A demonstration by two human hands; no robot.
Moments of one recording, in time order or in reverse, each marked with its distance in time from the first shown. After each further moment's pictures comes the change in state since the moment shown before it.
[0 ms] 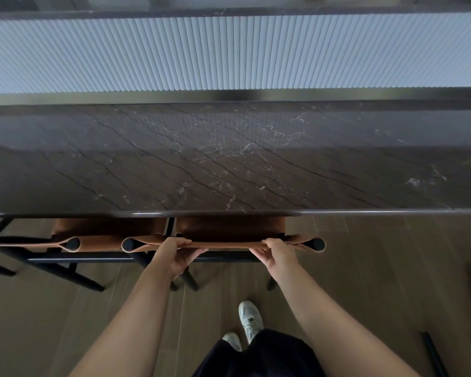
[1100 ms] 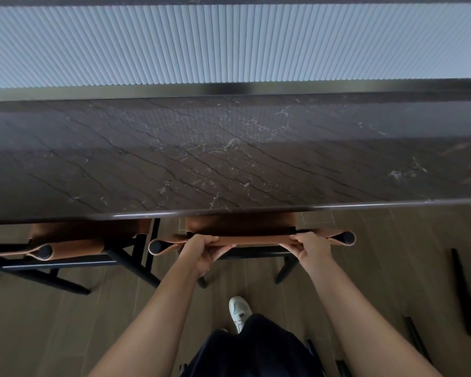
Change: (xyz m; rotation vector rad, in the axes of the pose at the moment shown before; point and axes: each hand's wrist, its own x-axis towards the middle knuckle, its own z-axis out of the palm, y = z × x) left_hand -0.006 -0.048 0.078 0.041 -0.135 -0.093; right_hand 0.012 -0.073 -0.059 -0.028 0.180 -0.106
